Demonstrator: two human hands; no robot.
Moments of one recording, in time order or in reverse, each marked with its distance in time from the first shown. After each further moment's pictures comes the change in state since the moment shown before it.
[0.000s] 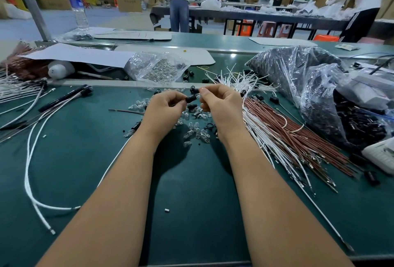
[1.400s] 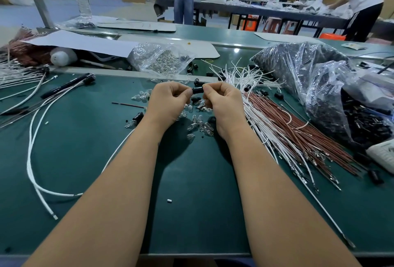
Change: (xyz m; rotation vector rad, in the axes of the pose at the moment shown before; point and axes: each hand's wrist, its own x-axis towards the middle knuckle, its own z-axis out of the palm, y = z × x) left_hand 0.004 -0.003 0.003 0.029 0.065 0.029; right_hand 0.001 0.009 0.005 0.026 -0.015 0.094
